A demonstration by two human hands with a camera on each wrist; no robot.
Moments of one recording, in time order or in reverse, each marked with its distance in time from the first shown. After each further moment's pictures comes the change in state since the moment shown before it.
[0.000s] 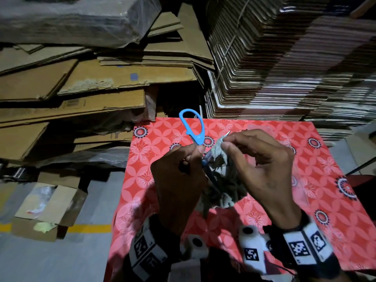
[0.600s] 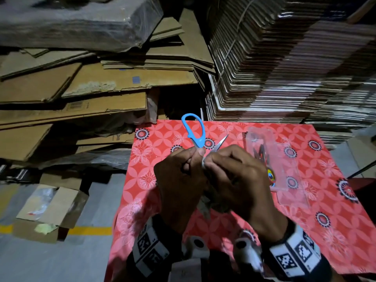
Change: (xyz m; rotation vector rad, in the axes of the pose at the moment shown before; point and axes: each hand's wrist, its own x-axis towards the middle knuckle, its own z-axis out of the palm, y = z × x) left_hand 0.000 0.003 -0.002 0.117 -0.047 0.046; right_hand -0.023 -0.006 0.022 -0.199 -0.130 -0.148
